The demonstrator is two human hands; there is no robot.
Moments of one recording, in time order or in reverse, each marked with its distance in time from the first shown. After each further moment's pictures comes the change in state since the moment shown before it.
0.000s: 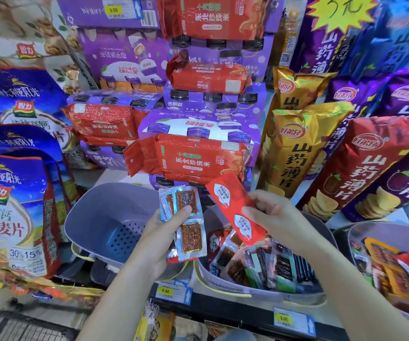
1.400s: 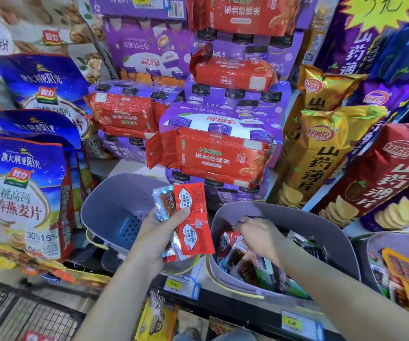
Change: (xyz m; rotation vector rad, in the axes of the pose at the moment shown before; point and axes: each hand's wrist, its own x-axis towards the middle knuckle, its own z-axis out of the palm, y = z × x) left_hand 0.000 -0.006 -0.038 -0.013 0.101 0.002; right_hand 0.072 0.088 0.056 -1.482 -0.364 0.039
